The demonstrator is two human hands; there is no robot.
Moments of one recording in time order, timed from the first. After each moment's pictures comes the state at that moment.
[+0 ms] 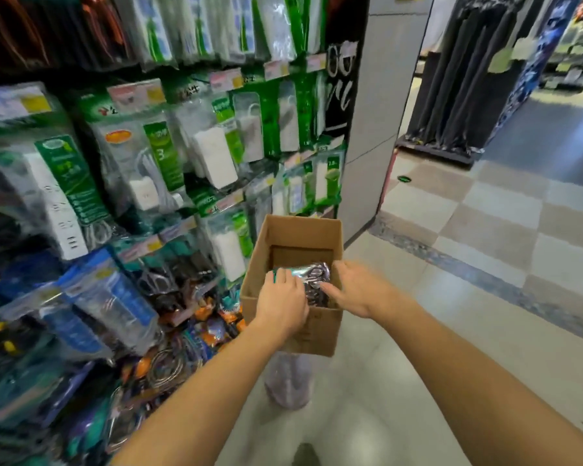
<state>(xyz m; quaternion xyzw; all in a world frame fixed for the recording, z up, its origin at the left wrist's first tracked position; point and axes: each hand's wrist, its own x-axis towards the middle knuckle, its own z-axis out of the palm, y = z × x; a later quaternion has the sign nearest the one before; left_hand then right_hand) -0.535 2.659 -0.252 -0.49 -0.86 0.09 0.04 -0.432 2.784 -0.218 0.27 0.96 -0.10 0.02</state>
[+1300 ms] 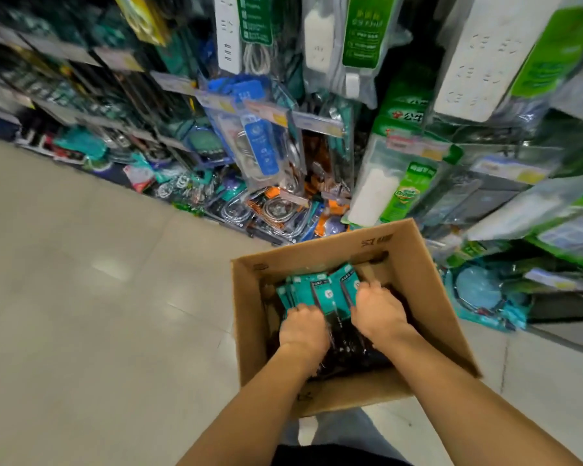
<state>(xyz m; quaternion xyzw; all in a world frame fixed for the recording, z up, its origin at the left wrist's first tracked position) -0.610 2.845 -0.393 0.21 -0.91 -0.13 -0.33 -0.695 2.946 -0.395 -0.17 0.94 -0.02 0.30</state>
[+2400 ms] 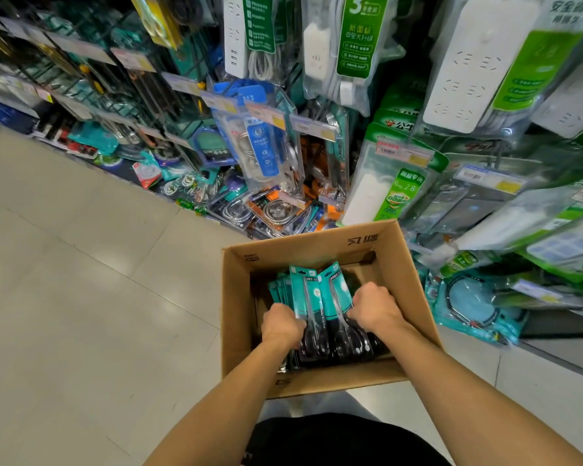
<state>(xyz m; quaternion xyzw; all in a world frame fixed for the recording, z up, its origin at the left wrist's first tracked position) -0.598 2.843 -0.392 0.50 -0.73 -0.41 -0.22 -0.707 2.974 -0.385 -0.09 0.92 -0.12 0.36</state>
